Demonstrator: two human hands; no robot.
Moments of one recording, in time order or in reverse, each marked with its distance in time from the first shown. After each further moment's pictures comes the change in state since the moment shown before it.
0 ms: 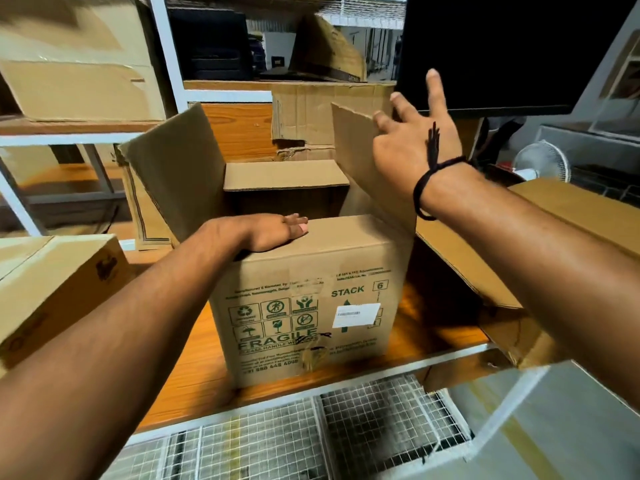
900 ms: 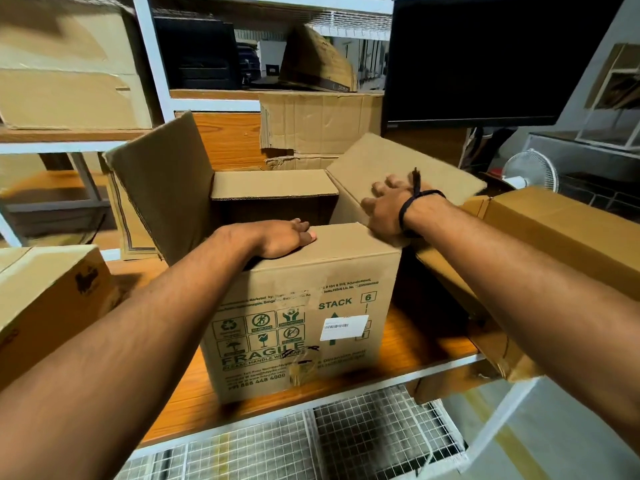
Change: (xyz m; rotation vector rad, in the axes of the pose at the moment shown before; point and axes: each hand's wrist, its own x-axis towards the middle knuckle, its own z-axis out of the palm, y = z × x) left_hand 0.020 0.029 -0.003 -0.074 0.039 -0.021; right_hand 0.042 -0.006 0.101 0.169 -0.424 -0.216
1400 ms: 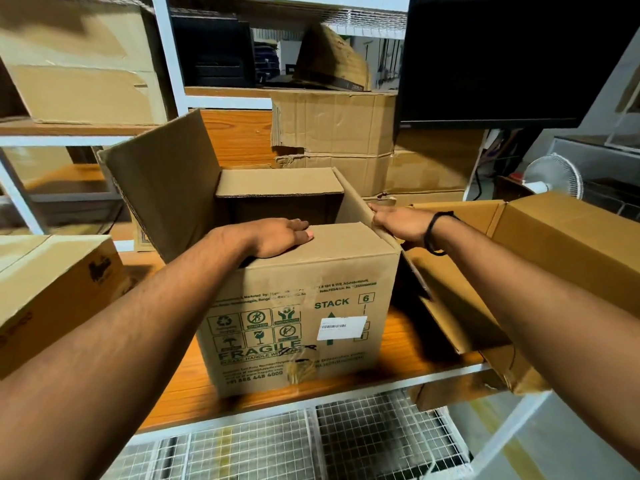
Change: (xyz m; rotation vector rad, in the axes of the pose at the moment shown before) left_hand 0.000 -0.012 0.005 -0.046 0.037 -0.042; right_hand -0.003 0.006 0.032 1.086 -0.169 -0.058
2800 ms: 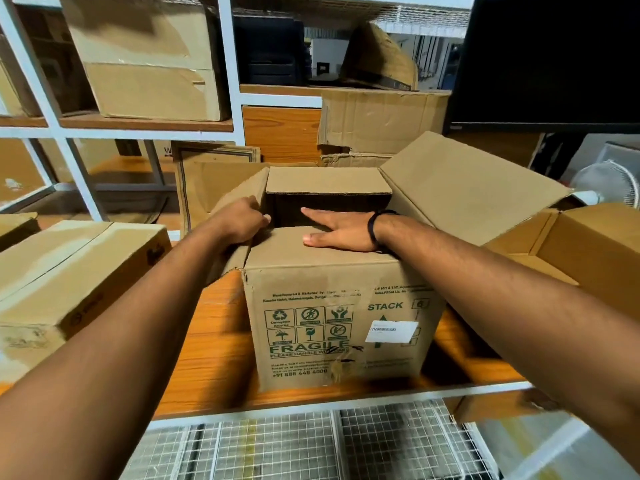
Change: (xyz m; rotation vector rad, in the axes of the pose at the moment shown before) left_hand -0.044 -0.102 -0.026 -0.400 0.422 -0.360; right_hand 0.021 -0.130 0.075 -0.446 -0.194 -0.454
